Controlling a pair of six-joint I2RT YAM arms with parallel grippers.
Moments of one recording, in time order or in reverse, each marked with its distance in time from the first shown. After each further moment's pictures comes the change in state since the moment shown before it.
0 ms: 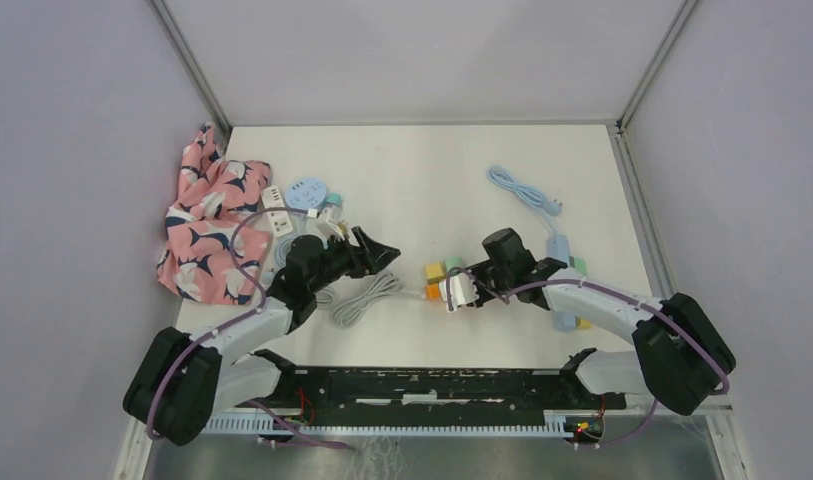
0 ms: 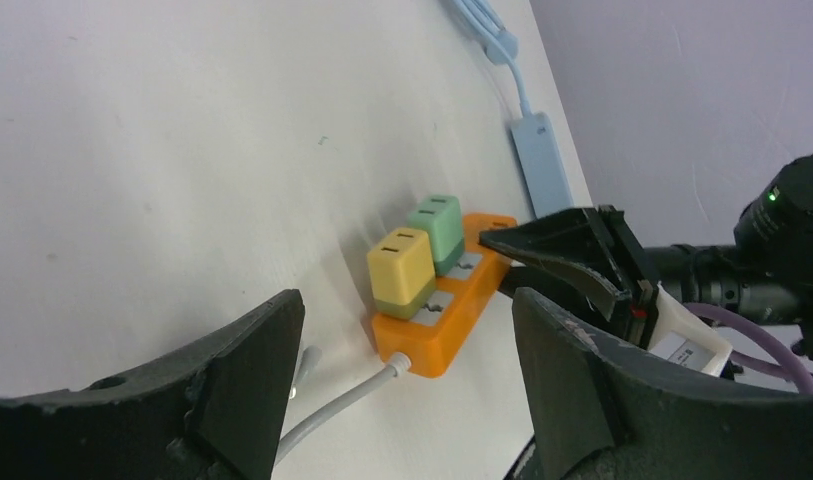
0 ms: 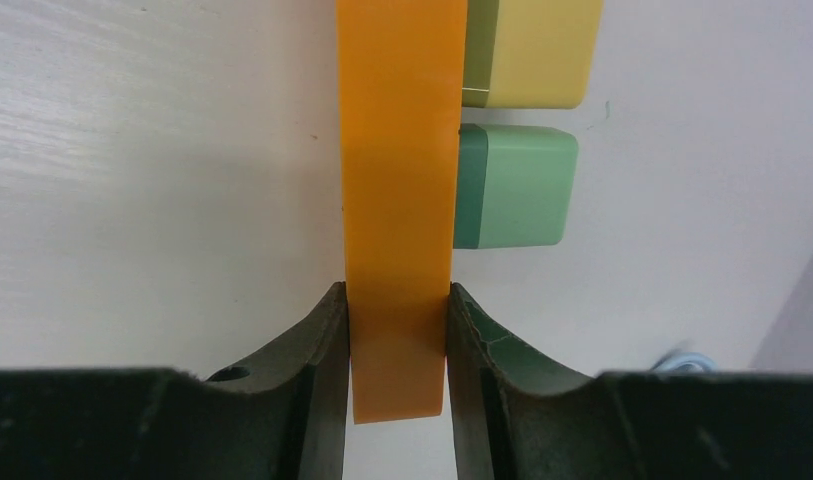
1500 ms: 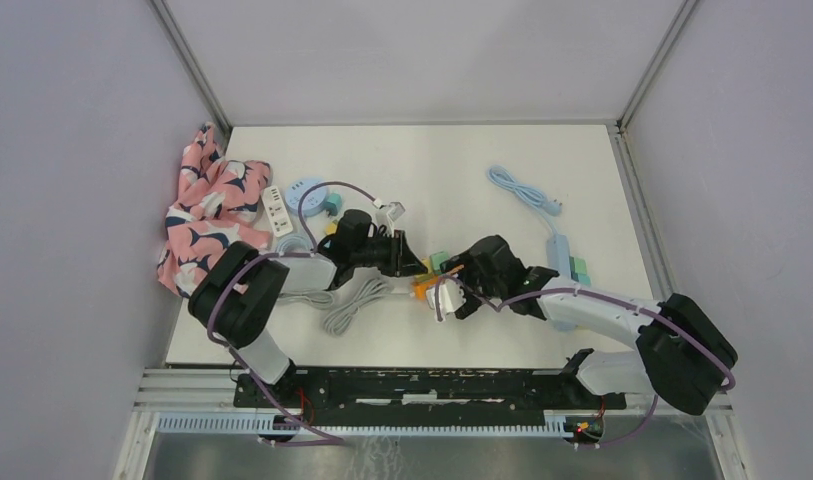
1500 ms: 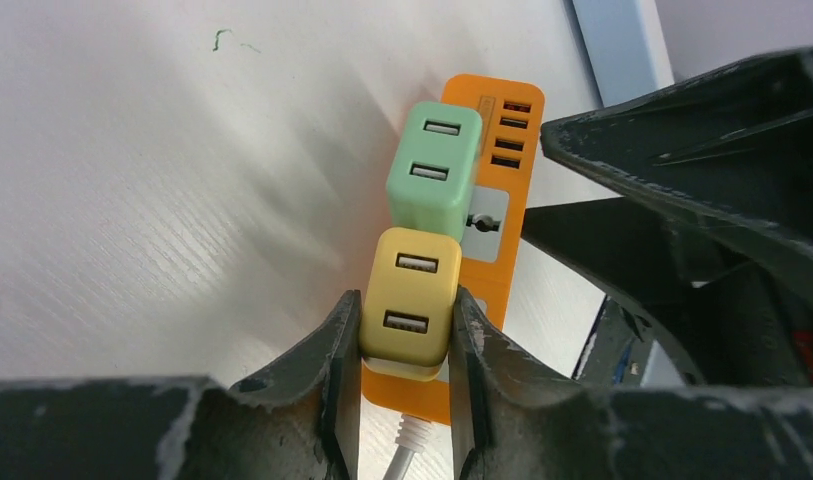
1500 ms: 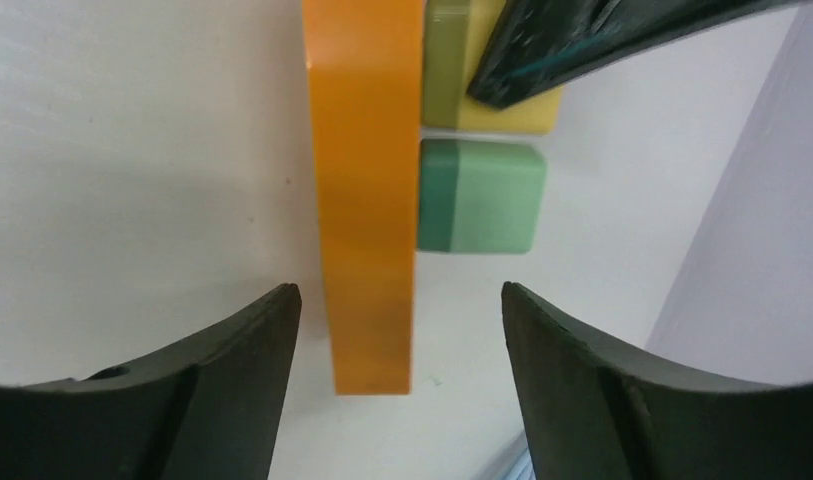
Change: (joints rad) left arm -0.056 0.591 0.323 -0.035 0.370 0.243; right arm 0.142 -0.027 -0.084 0.261 0.132 -0.034
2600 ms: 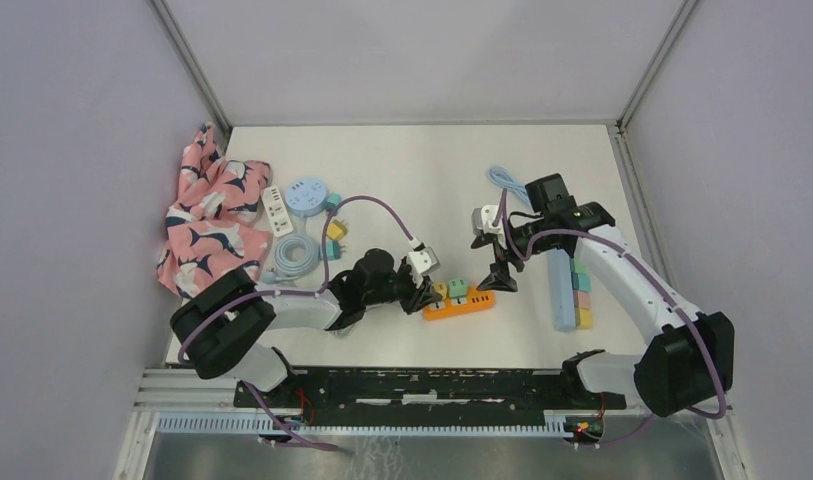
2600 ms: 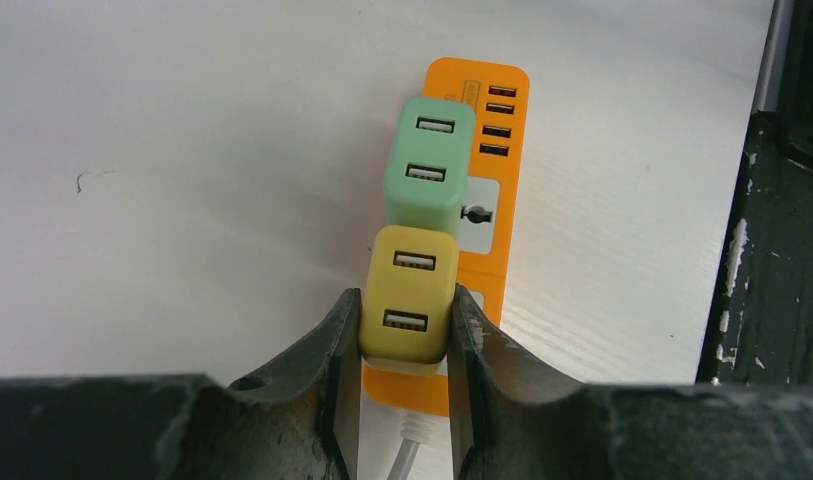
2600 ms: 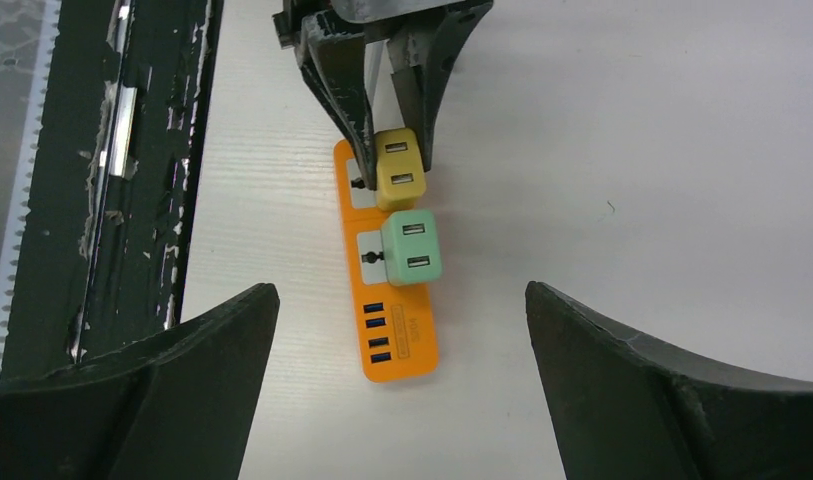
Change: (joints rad) left arm -0.343 -0.195 -0.153 0.090 -0.321 0.538; right arm -0.440 -0.002 0.494 -0.804 -0.787 0.246
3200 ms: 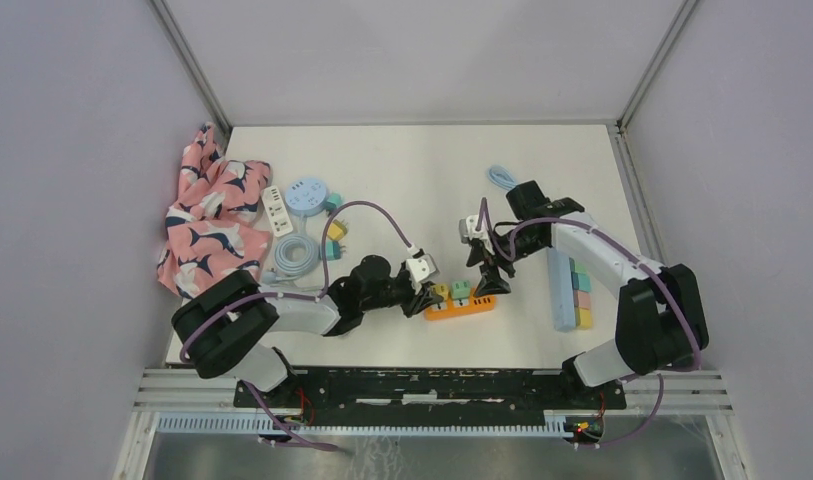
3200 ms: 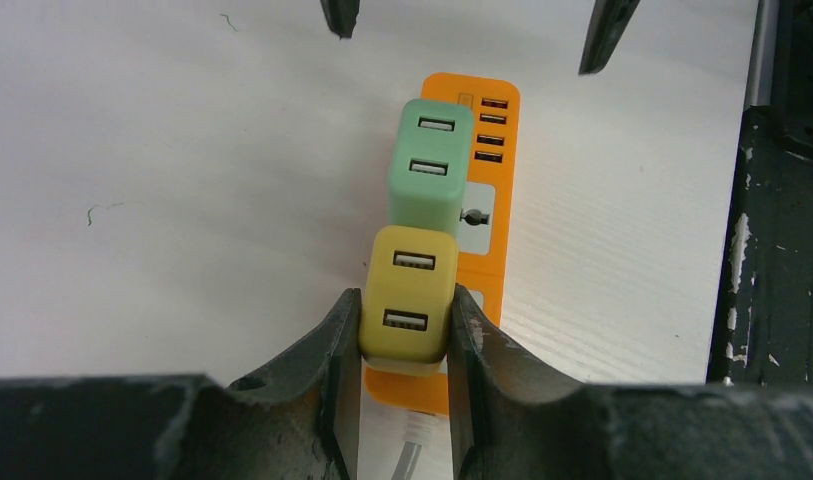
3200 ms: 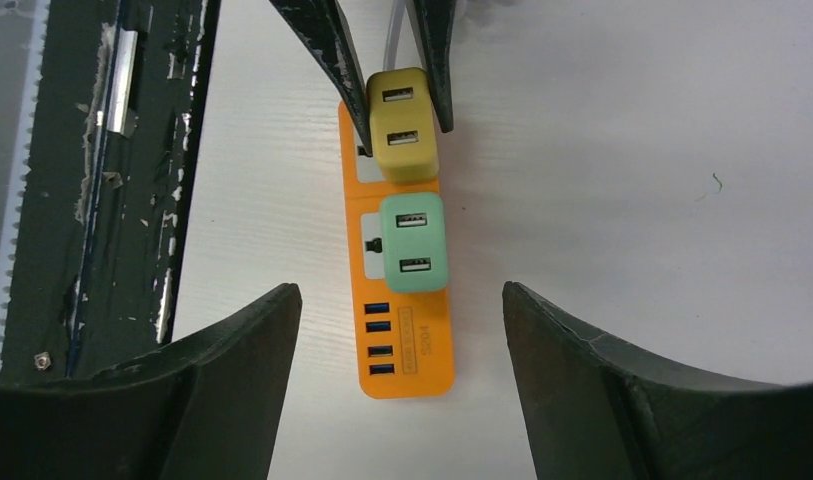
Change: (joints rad) left arm -0.021 0.009 -0.058 0.143 -0.007 0.052; right arm 0.012 0.208 -0.012 -0.062 -0.004 -0.147
